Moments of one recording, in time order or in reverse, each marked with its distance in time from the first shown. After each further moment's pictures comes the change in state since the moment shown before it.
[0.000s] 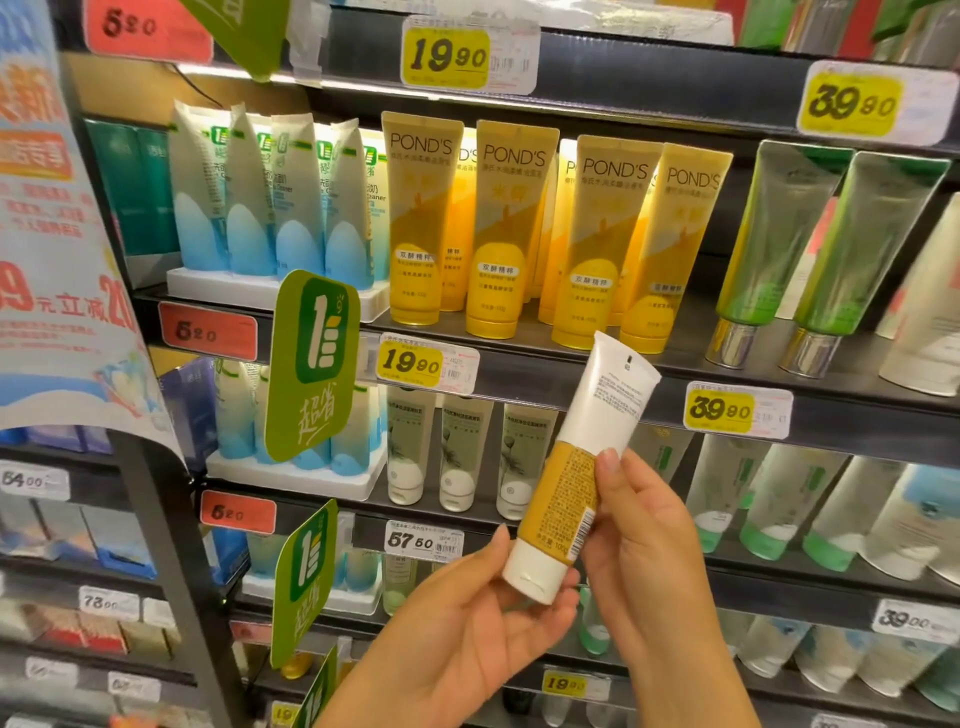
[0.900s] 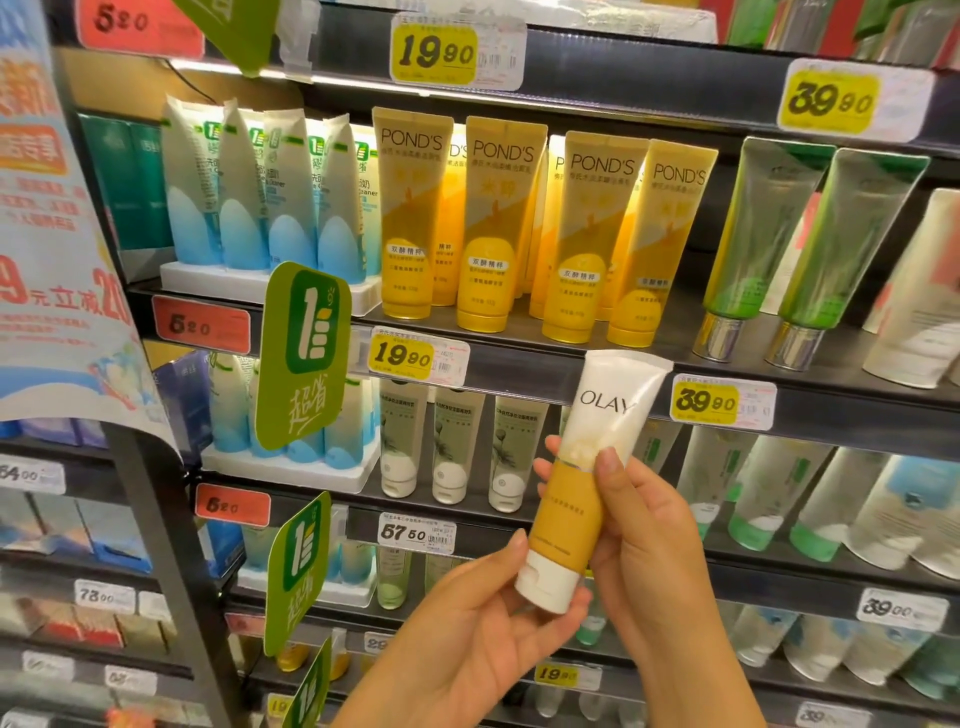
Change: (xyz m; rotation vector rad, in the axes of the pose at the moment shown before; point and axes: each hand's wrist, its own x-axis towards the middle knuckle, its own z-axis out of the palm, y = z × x) left_hand 0.001 -0.013 0.012 -0.020 0.042 -0.023; right_hand -0.004 -0.004 -0.010 -0.056 -0.014 -0.004
